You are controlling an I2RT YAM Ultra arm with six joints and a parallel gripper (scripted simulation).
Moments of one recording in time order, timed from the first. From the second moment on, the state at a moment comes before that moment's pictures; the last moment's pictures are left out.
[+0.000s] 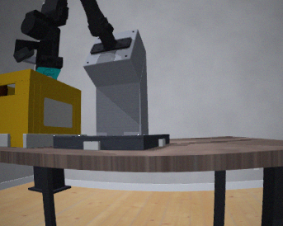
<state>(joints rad) -0.05 1.46 1.00 -0.10 -0.05 0.63</state>
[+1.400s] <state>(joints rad) -0.05 1.46 1.00 -0.10 -0.05 0.63</state>
